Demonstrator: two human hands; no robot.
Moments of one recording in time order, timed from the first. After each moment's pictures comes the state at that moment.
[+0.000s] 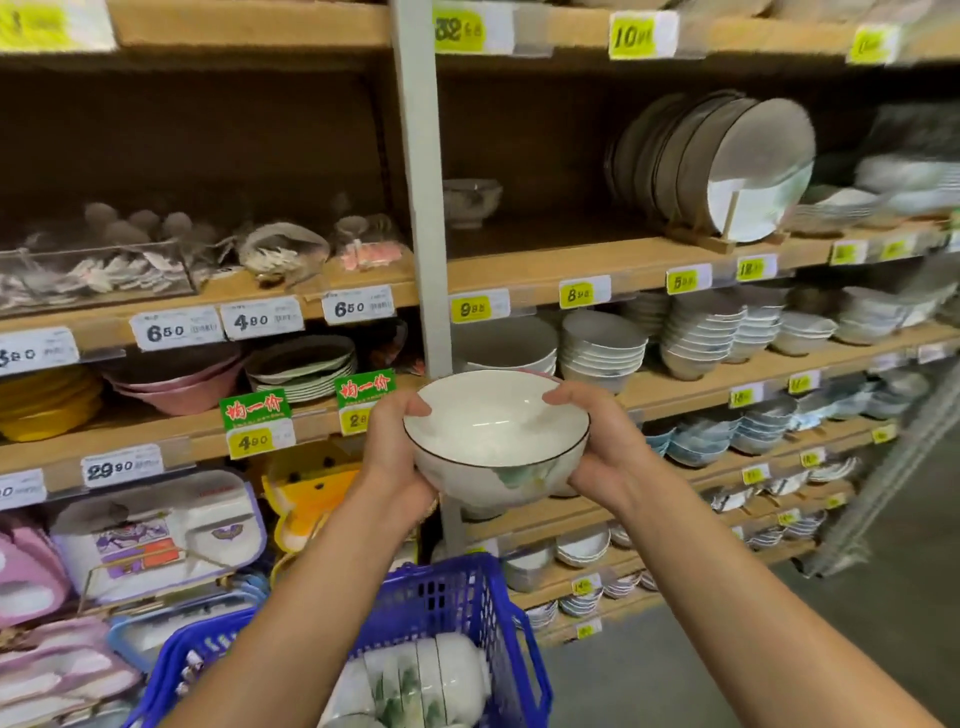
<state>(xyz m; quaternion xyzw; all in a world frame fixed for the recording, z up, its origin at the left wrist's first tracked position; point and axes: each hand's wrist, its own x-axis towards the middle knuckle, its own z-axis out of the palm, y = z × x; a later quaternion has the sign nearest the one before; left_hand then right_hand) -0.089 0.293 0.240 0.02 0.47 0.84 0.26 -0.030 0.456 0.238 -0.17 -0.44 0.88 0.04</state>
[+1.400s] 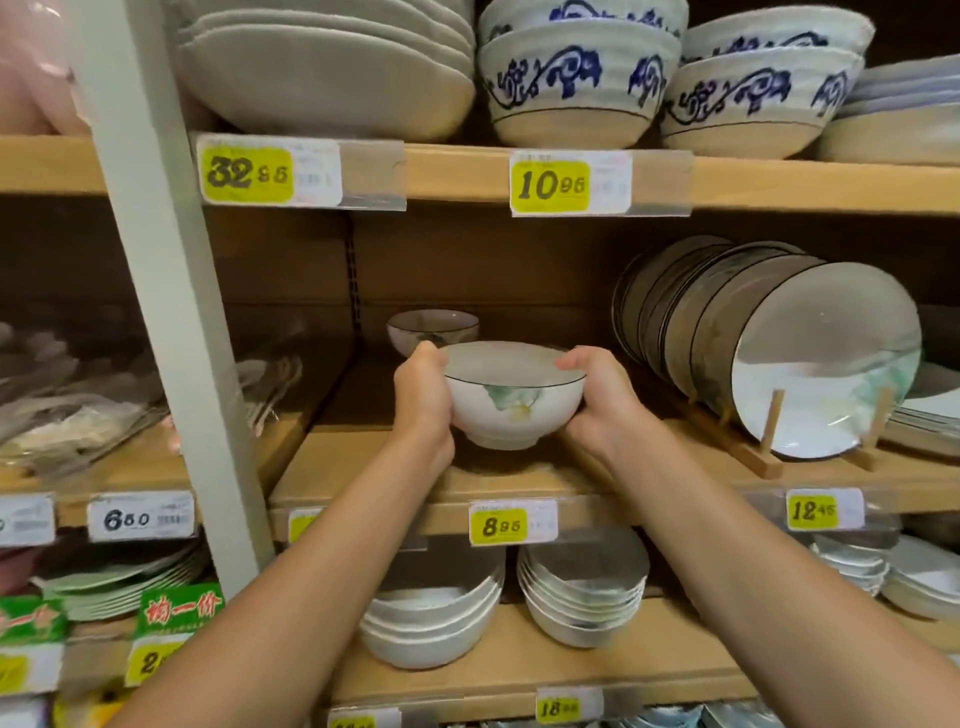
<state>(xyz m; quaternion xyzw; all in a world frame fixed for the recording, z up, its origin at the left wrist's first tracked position) -0.290 0.567 0.350 -0.01 0.53 0.85 -0.01 -0.261 0.706 0.357 -0.14 -0.49 0.85 0.15</state>
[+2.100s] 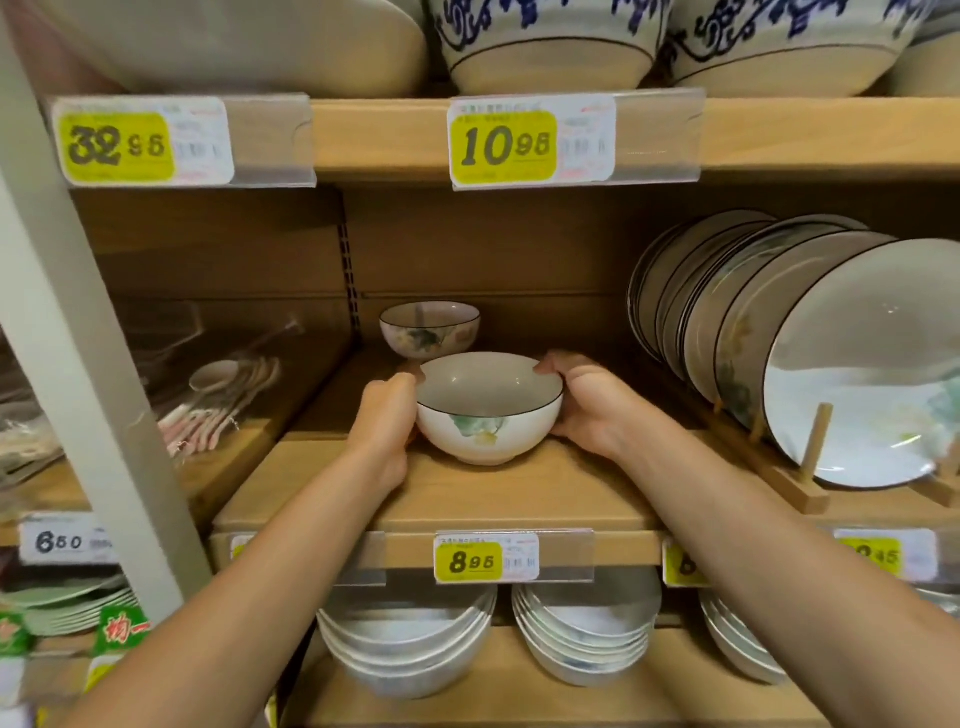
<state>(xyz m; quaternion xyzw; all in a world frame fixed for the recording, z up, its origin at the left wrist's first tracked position) -0.337 0.570 0.321 -0.08 0.64 0.76 -0.04 -0.324 0.745 0.339 -0.11 -0.62 0.77 0.03</state>
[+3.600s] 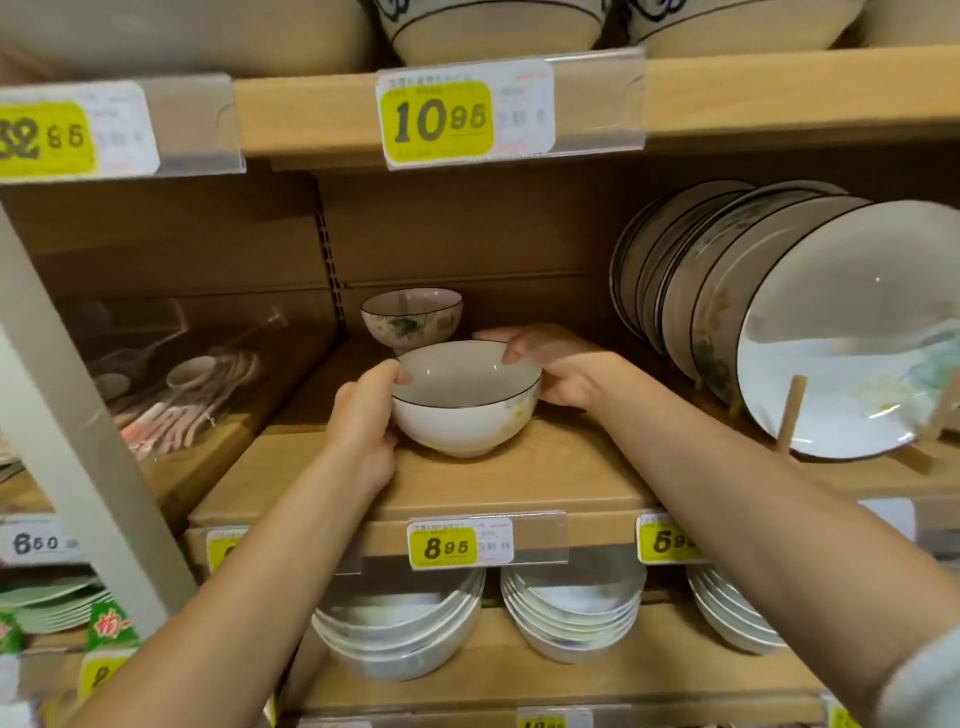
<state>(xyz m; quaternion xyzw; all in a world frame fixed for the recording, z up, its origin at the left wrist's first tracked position) -0.313 0.577 0.330 -0.12 0.57 0.81 -0.02 -0.338 0.757 0.358 -0.02 -0.71 0.70 -0.07</state>
